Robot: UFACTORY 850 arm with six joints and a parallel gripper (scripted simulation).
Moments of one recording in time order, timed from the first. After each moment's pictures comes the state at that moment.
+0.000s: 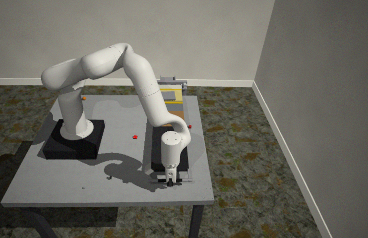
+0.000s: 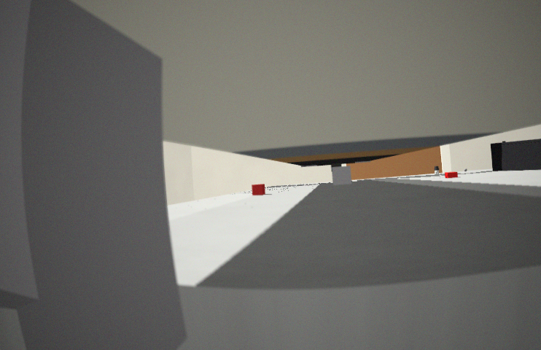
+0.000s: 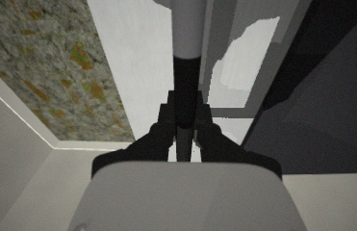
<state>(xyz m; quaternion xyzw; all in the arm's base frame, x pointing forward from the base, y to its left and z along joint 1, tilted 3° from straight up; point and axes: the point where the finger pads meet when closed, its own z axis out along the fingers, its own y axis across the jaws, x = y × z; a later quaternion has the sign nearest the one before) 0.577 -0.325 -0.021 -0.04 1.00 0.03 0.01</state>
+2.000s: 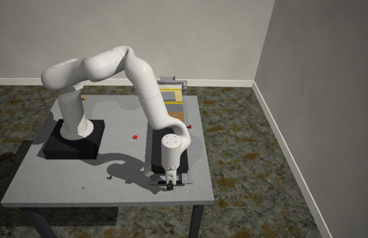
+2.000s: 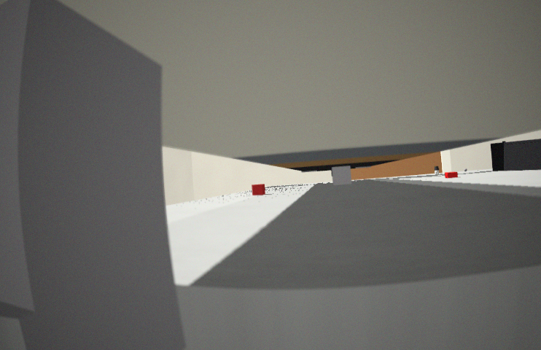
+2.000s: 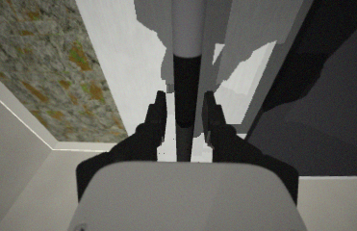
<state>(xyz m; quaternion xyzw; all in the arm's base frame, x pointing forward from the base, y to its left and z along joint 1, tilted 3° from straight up) 0.577 -0.325 -0.037 -0.04 1.00 0.03 0.01</state>
